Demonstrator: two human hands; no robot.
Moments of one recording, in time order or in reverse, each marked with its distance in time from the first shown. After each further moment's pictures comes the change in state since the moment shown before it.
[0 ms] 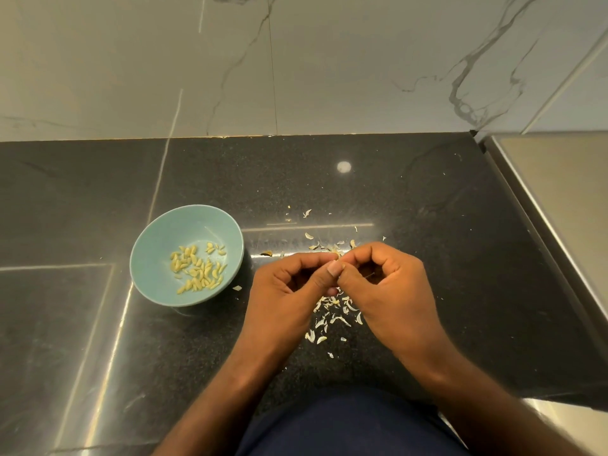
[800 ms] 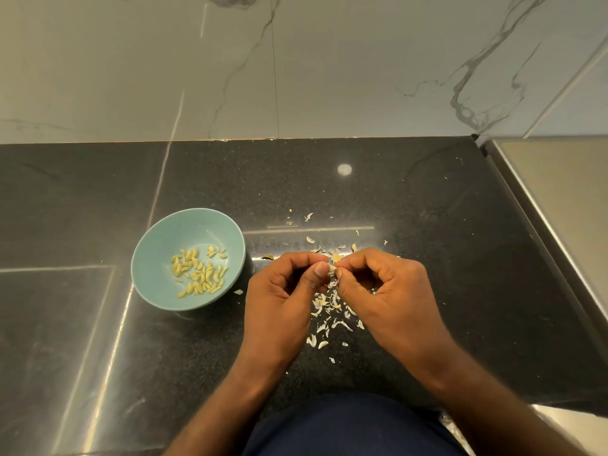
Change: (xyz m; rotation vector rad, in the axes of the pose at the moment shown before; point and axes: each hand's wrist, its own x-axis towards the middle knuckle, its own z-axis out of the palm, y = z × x) left_hand 0.003 -0.008 -0.002 0.136 0.138 0.099; right_hand 0.003 -0.001 -0.004 -0.224 -0.072 -0.170
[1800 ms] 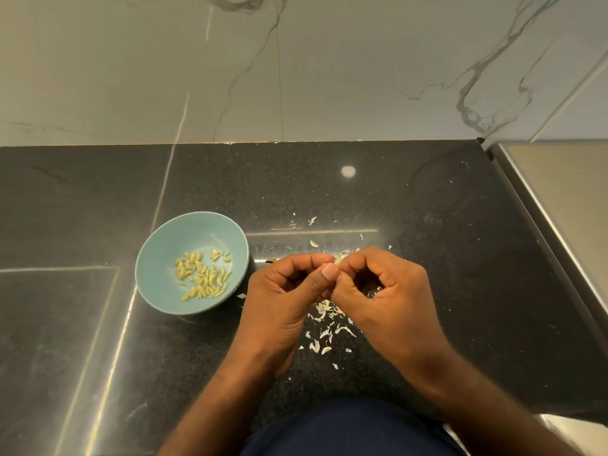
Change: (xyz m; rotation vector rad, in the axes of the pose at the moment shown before) left_hand 0.005 0.016 -0.006 -0.383 -0.102 -0.262; right_hand 0.004 -0.007 0.007 0.044 0.024 -0.065
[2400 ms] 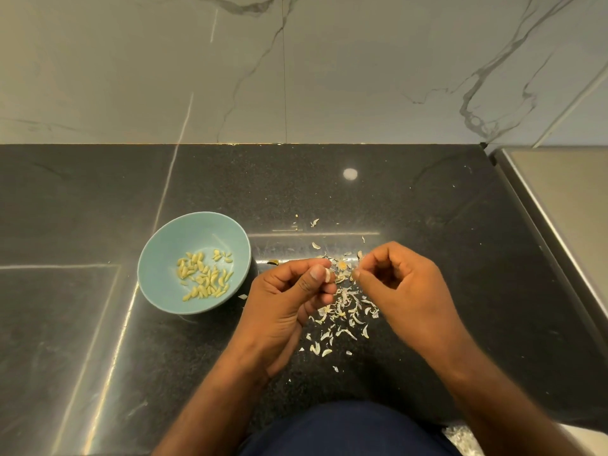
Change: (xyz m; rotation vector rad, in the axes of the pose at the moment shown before) left_hand 0.005 -0.006 -0.006 -0.175 -0.004 -0.115; right_hand 0.009 0.025 -0.020 -0.105 -0.024 0.257
